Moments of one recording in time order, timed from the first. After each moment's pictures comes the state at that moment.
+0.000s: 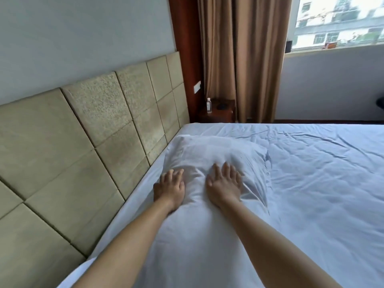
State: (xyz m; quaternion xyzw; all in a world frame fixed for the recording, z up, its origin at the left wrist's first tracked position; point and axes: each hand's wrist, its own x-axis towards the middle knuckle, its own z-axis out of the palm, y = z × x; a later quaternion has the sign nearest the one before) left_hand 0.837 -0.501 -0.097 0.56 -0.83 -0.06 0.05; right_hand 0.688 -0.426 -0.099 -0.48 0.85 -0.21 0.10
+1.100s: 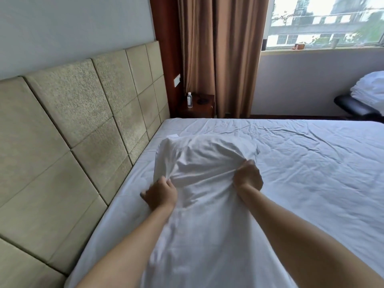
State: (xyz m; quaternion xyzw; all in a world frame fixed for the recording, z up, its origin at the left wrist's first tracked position) left_hand 0.852 -0.536 -0.114 0.66 -0.72 -0.11 0.21; right_hand 0.660 -0.439 -0.073 -0.17 0.91 -0.37 0.10
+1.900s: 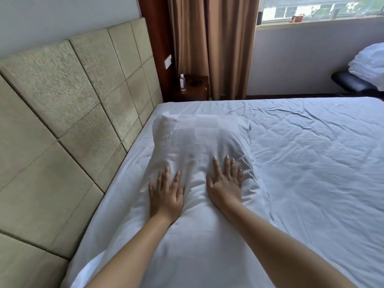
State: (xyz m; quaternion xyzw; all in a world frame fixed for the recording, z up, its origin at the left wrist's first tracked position) left_hand 0.862 -0.494 -0.159 0.47 -0.87 -0.07 0.12; right_hand 0.705 -0.412 -0.140 -0.41 0.89 -0.16 0.09
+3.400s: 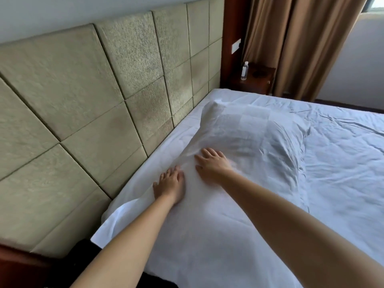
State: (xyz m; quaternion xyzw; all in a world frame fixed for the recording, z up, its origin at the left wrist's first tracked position) left_hand 0.930 -0.486 -0.148 0.69 -0.68 -0.22 0.03; right_hand 0.772 -0.489 -0.112 -0.75 0.66 0.01 0.07
